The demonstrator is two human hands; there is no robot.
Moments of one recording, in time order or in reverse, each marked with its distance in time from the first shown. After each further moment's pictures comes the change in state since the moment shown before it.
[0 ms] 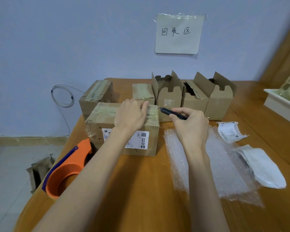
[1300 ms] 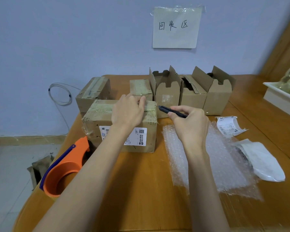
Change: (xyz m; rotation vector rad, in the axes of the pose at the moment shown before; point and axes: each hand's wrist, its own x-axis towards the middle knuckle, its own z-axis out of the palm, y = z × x) left_hand 0.000 0.003 0.002 0.032 0.083 -0.023; right_hand -0.004 0.002 -0.003 0.036 -0.002 0.043
